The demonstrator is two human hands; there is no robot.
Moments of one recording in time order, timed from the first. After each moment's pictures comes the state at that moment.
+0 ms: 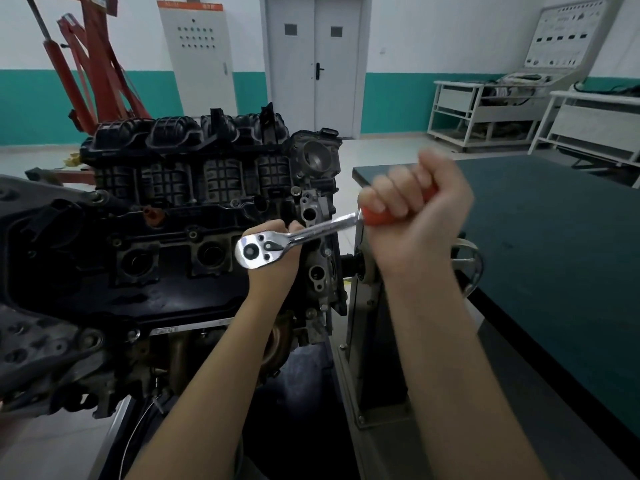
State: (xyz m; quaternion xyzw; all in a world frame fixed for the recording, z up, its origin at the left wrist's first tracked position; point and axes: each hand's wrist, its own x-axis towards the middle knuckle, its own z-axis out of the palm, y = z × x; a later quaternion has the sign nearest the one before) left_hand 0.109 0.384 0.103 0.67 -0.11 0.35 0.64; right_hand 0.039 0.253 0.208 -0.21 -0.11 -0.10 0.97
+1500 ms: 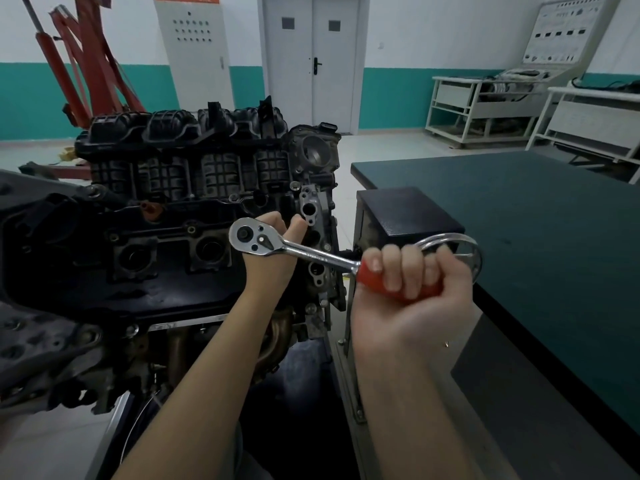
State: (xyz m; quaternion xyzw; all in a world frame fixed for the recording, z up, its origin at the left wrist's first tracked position) left_hand 0.096 0.383 0.115 0.67 -0.12 0.31 0.66; right_hand -0.007 0.274 0.156 -0.09 -0.07 -0.20 0.97
